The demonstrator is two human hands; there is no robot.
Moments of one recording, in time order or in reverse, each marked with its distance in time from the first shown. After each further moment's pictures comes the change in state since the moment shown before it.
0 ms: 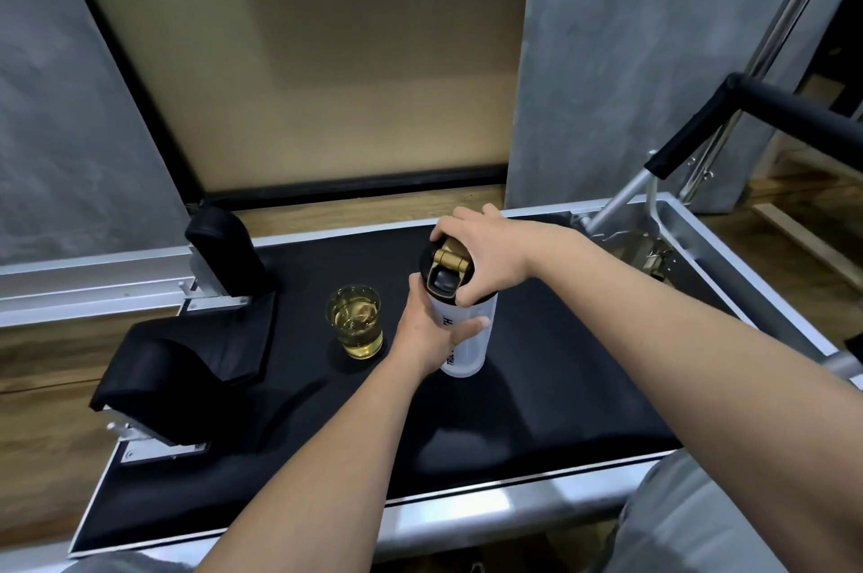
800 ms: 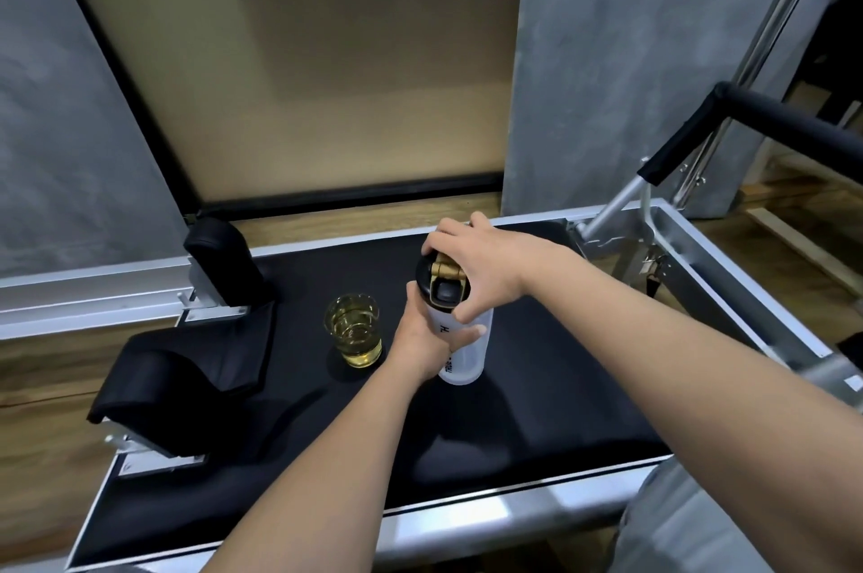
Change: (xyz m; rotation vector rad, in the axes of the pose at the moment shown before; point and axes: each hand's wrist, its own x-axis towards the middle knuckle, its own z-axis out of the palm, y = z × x) left_hand -0.004 0.013 -0.001 0.026 -0.015 -0.062; right_hand -0.004 -0.001 0.007 -0.158 0.081 -0.133
